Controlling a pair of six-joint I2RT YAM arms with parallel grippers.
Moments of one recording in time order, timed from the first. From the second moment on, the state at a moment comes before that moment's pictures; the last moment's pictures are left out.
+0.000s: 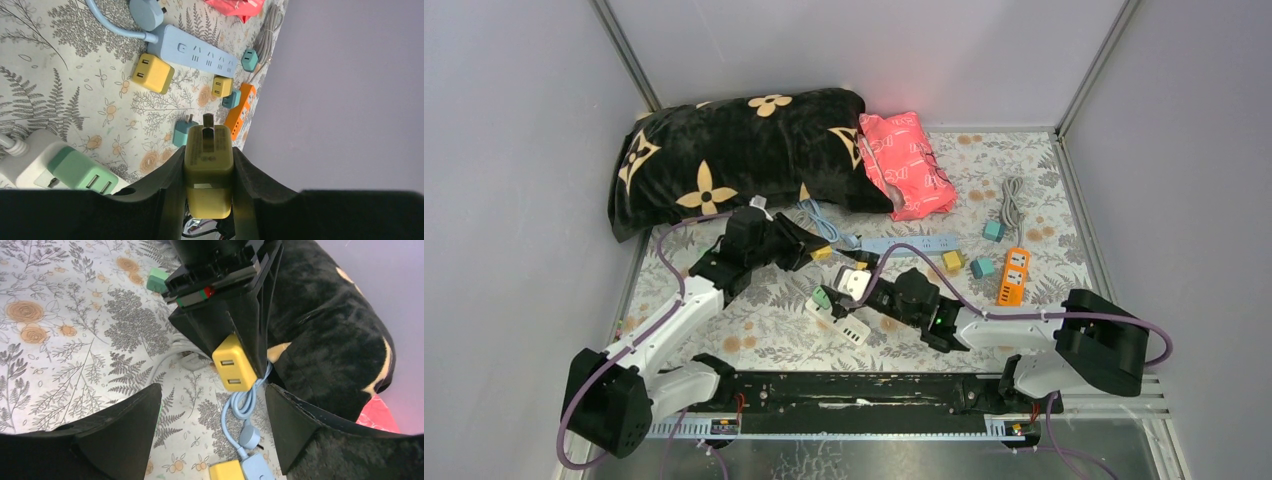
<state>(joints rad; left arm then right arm) -0.40 1.08 0.69 -0.15 0.31 -1.24 1.12 1.36 0.55 0.76 0.05 -0.50</state>
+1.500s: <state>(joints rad) -0.51 1.06 0.67 -0.13 0.22 -1.34 1.18 1.69 0.52 1.31 0.33 -0.91</state>
